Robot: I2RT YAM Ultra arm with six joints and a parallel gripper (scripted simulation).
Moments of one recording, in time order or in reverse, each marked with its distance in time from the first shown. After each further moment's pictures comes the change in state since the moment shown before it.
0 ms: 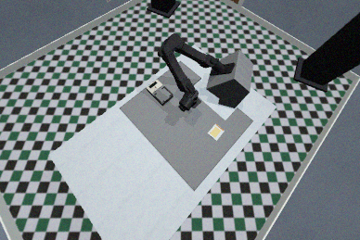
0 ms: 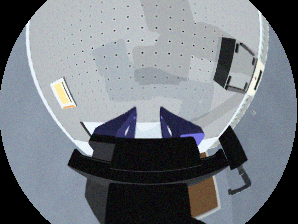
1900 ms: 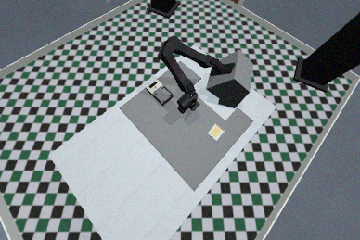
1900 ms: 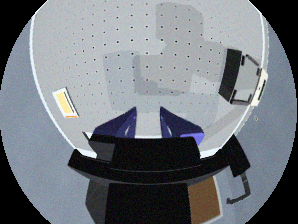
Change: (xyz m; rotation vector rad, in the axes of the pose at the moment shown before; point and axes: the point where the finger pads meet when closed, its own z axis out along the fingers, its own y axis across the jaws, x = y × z) arm -0.020 0.007 0.018 -0.030 -0.083 0.005
